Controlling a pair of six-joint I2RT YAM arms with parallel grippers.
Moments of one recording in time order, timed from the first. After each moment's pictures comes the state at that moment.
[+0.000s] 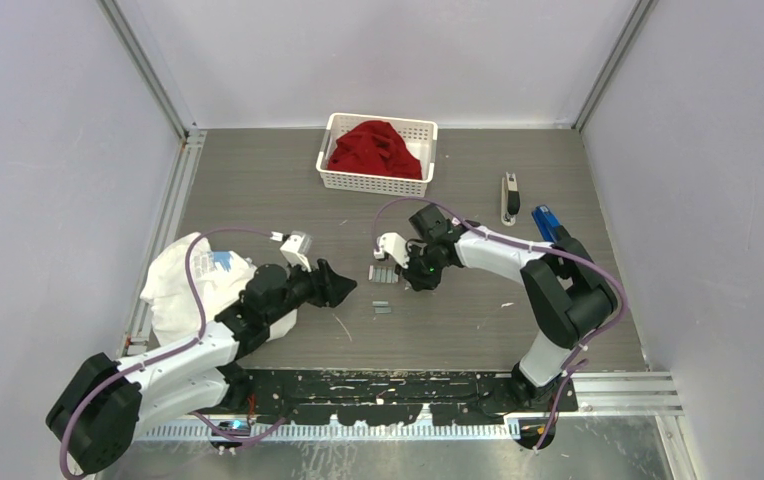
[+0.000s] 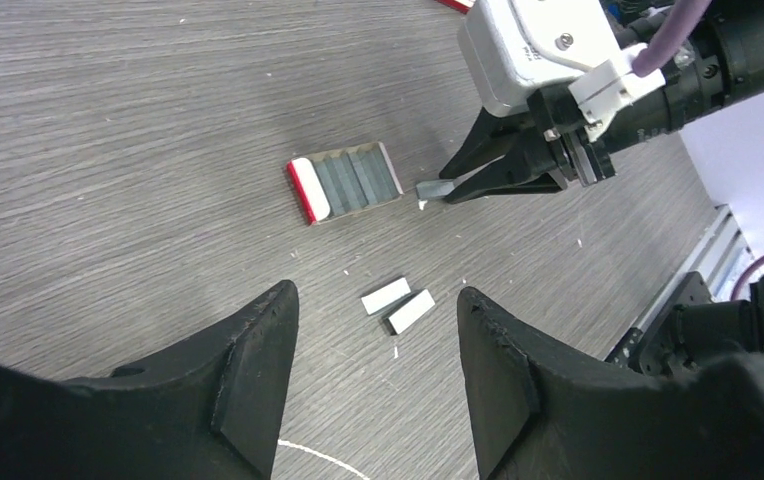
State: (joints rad) left arm -0.68 0.95 0.27 0.39 0.08 -0.56; right arm 0.61 1.68 0.96 -0.46 -0.34 -0.70
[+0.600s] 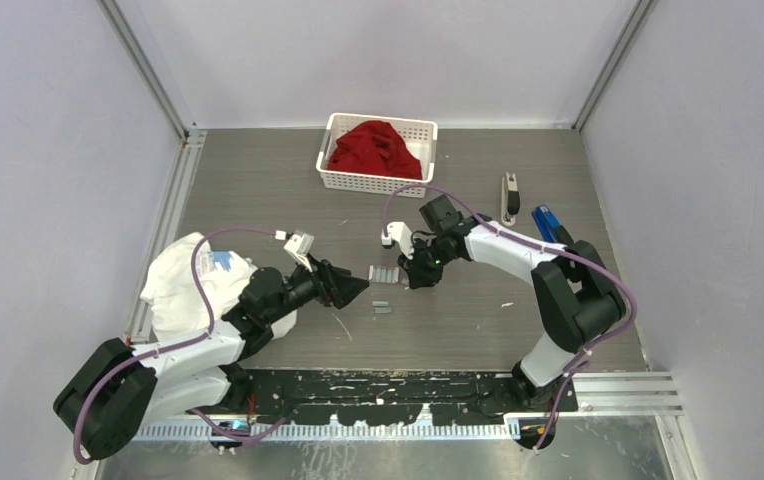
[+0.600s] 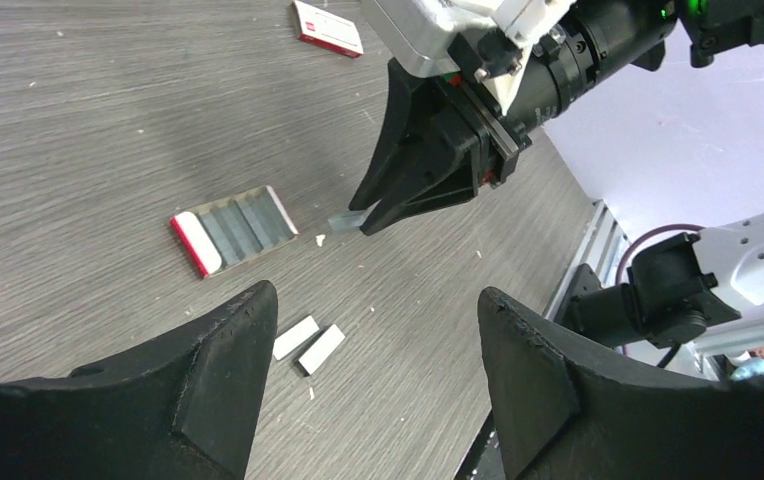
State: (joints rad) left arm -0.68 1.02 0.22 0.70 0.23 -0.63; right arm 0.55 1.64 0.99 -0.51 -0.51 -0.66
